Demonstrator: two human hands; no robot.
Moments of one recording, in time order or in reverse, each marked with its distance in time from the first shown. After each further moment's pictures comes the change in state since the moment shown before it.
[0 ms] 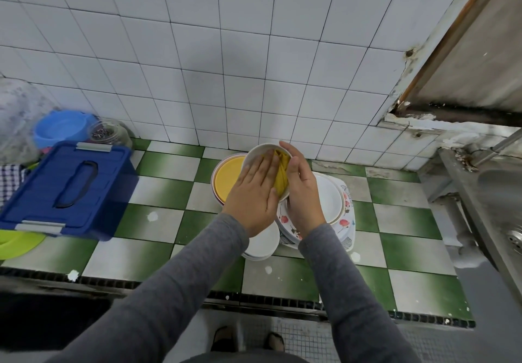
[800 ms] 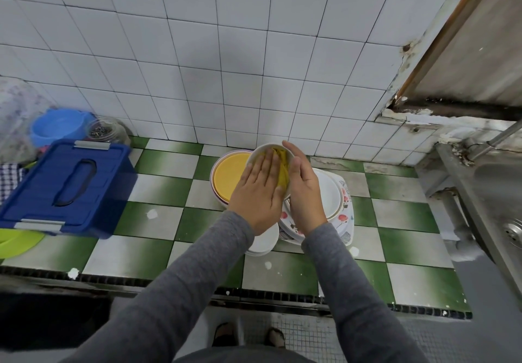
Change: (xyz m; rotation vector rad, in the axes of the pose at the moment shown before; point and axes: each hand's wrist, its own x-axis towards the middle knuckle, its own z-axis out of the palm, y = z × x) left_hand -0.001 0.013 0.000 0.111 -0.078 -0.025; right_hand -0.006 0.006 -0.004 -0.088 0.060 -0.028
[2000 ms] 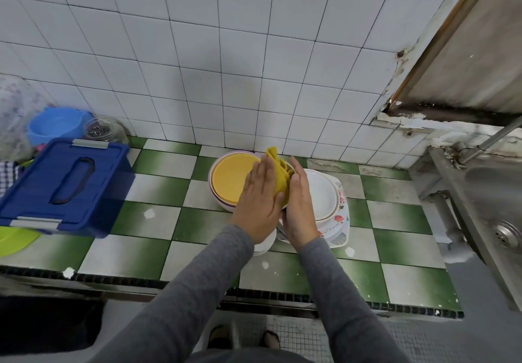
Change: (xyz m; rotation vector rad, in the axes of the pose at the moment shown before) left_hand -0.010 0.005 0.032 -0.357 0.184 -0.031; right_hand -0.017 0.025 0.002 0.063 0.066 0.160
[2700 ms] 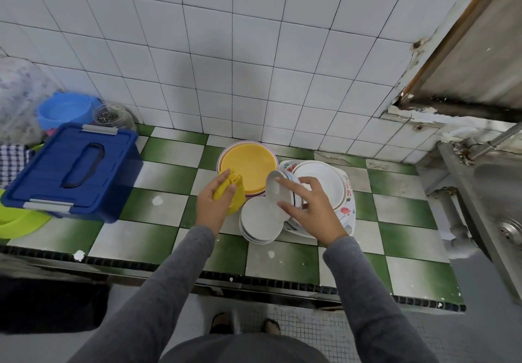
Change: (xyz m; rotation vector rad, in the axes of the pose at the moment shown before) left_hand -0.042 -0.058 -0.030 -0.899 0.336 -0.669; right_hand 0.000 0.018 -0.049 -0.918 -0.269 -0.296
